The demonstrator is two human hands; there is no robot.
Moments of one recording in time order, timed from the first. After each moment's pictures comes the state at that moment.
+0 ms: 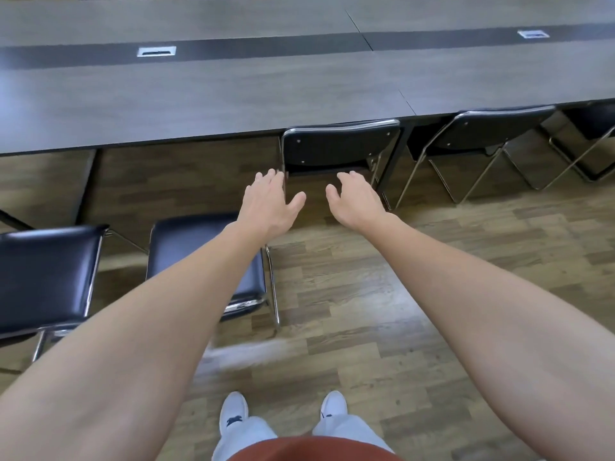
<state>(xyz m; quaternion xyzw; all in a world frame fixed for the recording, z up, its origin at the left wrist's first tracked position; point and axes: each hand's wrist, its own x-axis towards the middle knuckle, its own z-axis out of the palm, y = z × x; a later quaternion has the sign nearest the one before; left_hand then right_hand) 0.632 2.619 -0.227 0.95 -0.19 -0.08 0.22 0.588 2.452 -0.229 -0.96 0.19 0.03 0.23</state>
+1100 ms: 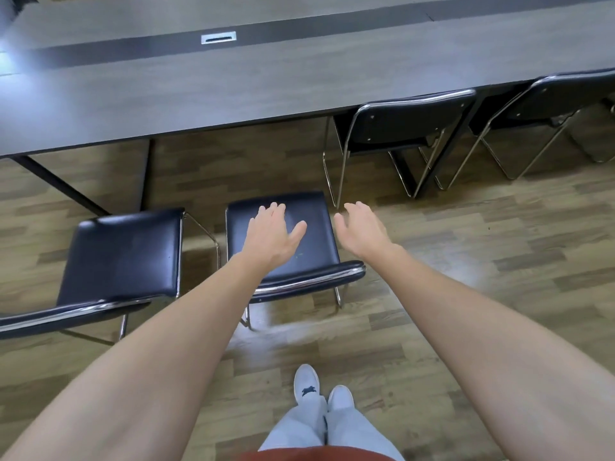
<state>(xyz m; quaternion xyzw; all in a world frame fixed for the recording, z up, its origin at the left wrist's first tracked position) 0.623 2.874 -0.272 0.96 -0.17 -0.14 0.19 0.576 2.699 -0.282 -0.94 0.21 0.08 0.27</state>
